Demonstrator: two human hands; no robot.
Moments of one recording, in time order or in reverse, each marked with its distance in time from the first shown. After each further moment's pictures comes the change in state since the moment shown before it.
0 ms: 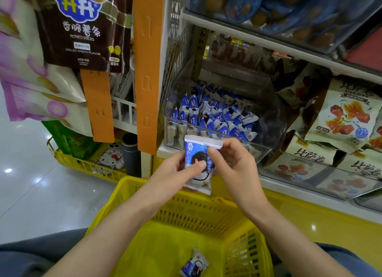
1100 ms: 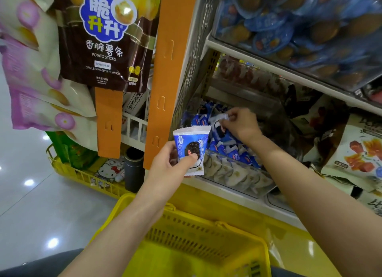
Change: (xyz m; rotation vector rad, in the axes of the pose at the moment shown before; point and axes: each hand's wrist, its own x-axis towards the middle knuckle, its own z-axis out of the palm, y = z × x) left_hand 0.026 0.021 -0.026 -0.120 0.261 0.077; right_hand 0.185 0.027 -0.013 -0.698 0.015 0.154
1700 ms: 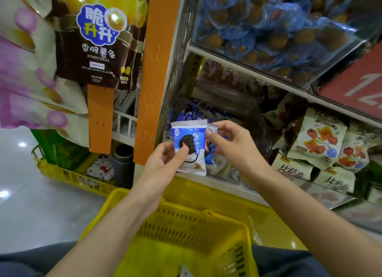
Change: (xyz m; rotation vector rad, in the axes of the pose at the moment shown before) left_hand -0.021 -0.006 0.005 -0.104 -0.085 -0.003; right_hand -0.138 -0.037 -0.040 0.653 -0.064 -0.073
